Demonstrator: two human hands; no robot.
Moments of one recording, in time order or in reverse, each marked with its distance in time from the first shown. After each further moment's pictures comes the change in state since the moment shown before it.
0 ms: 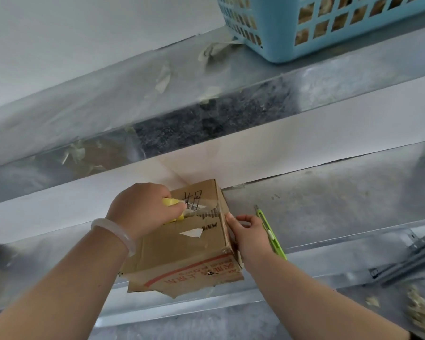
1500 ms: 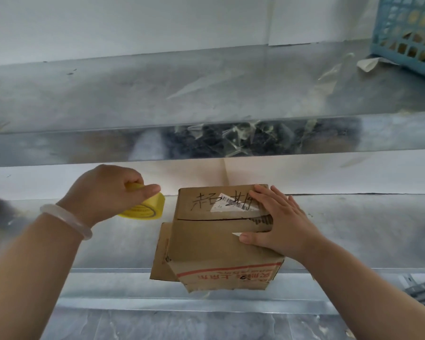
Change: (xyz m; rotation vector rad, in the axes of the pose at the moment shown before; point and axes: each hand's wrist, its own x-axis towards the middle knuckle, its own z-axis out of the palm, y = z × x) left_hand -0.032 -0.159 -0.012 -0.279 0.148 -0.103; right_hand -0.036 -0.069 0.022 -1.394 -0.207 -0.731
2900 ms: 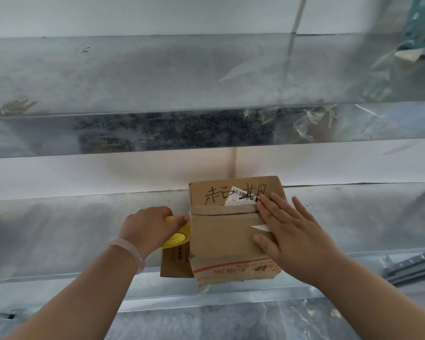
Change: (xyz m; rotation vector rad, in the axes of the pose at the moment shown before) left_hand -0.012 -0.025 0.113 -0.025 -0.251 -0.067; right_hand -0.035 -0.045 0.023 -0.441 0.013 -0.010
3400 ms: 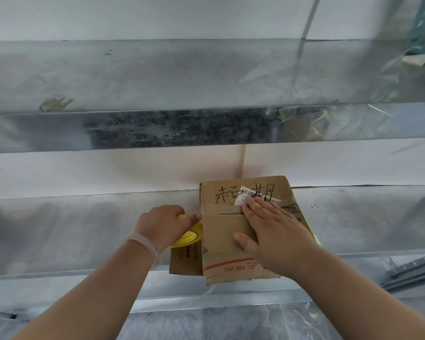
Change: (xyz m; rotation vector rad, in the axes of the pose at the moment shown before) left_hand 0.002 0.002 0.002 -0.049 -0.049 -0.017; right_hand 0.018 -0.047 -0.009 0.037 -0.103 0.006
